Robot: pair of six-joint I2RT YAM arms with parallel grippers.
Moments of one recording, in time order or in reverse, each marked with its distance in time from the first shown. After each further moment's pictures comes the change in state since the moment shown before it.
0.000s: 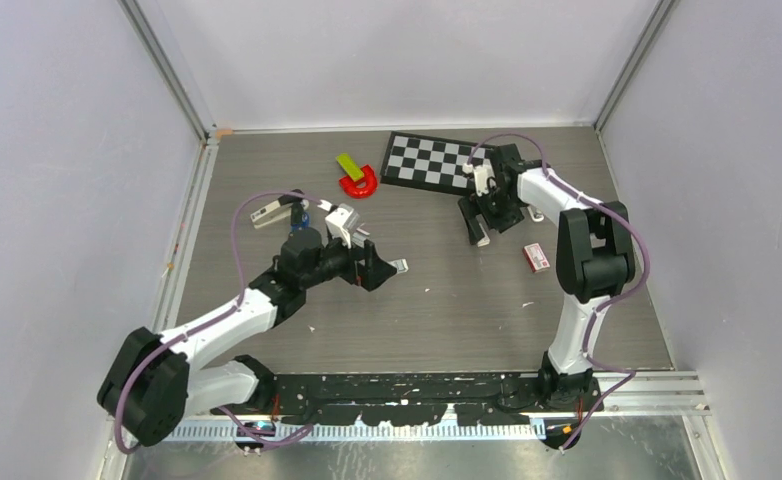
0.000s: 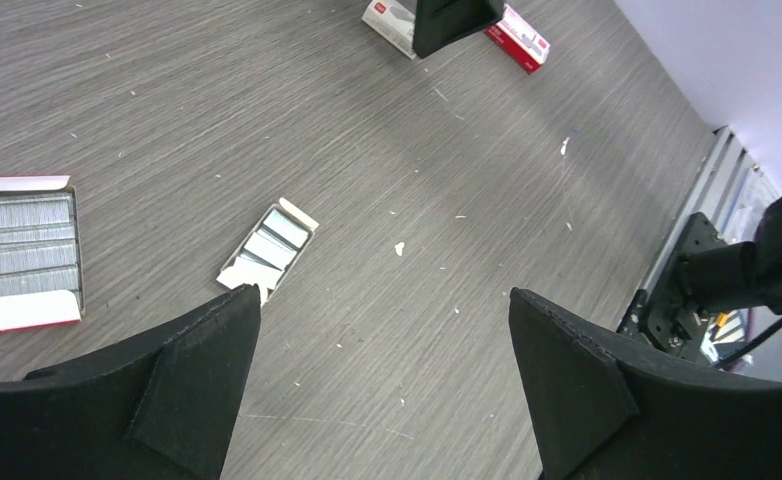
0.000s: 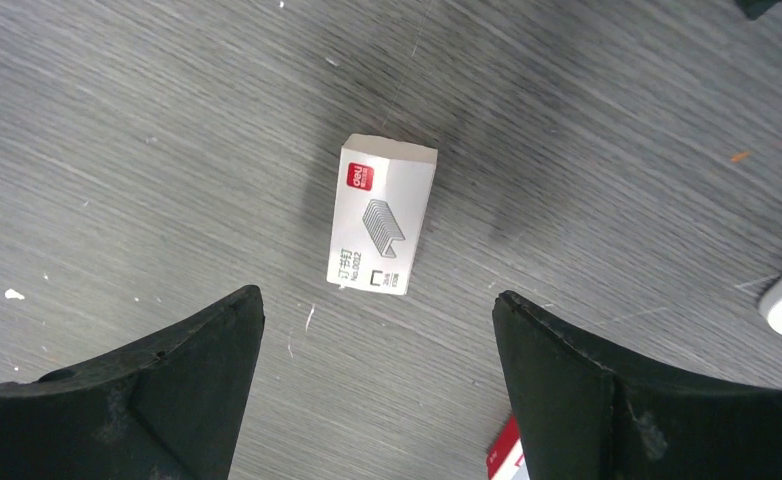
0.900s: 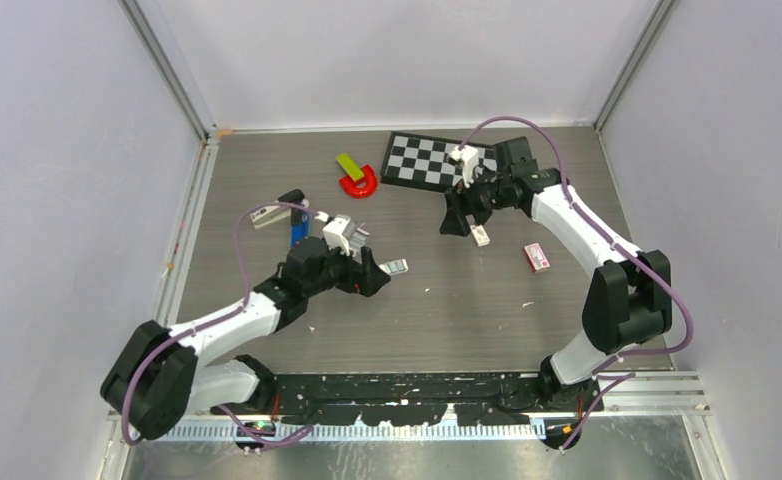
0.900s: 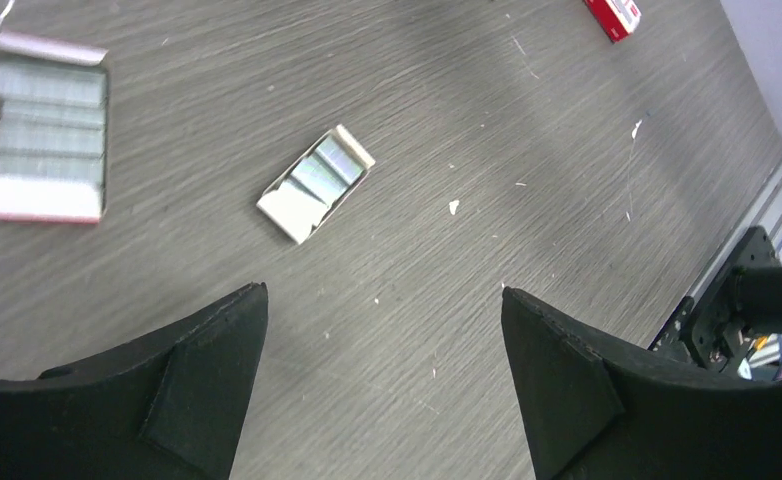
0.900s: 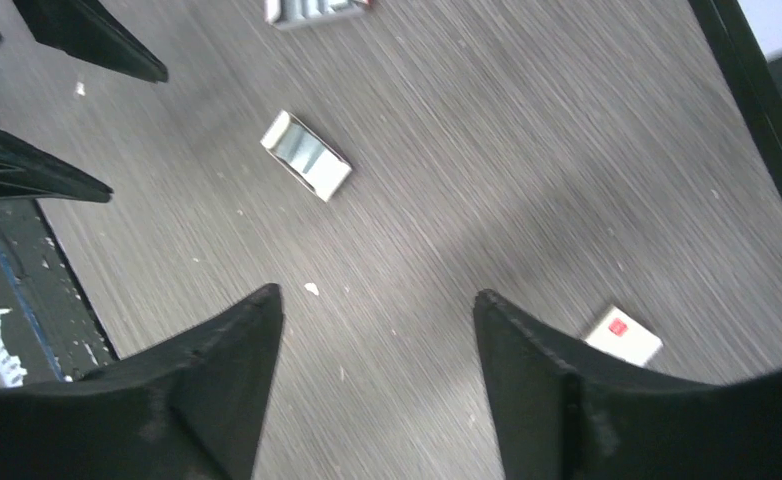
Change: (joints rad) left arm -0.013 -0.034 -0.101 -0.029 -0.133 -0.101; right arm 0.097 -0.331 -0.127 0.175 -0.480 -0.066
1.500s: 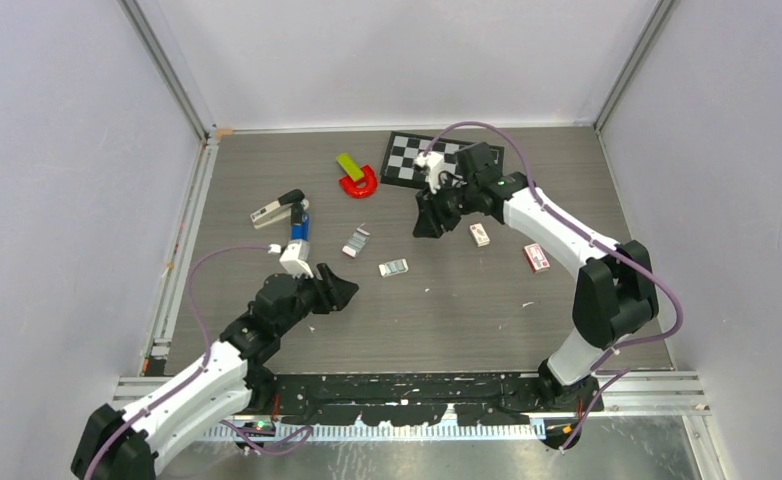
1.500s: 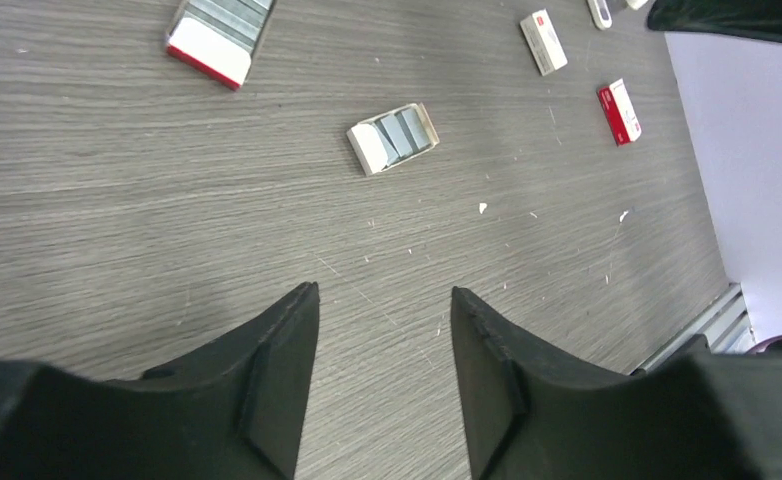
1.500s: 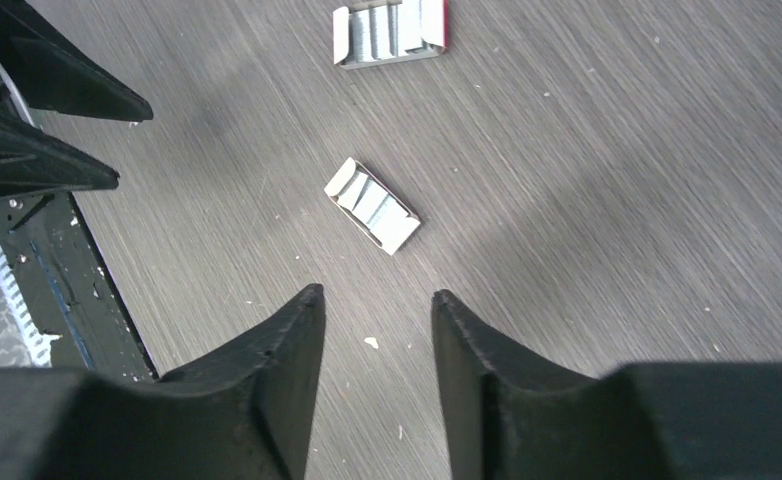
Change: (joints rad) left arm -0.002 -0.450 -0.213 -0.168 -0.207 -0.249; right arm 0.169 0.055 0.034 0.066 0.070 0.135
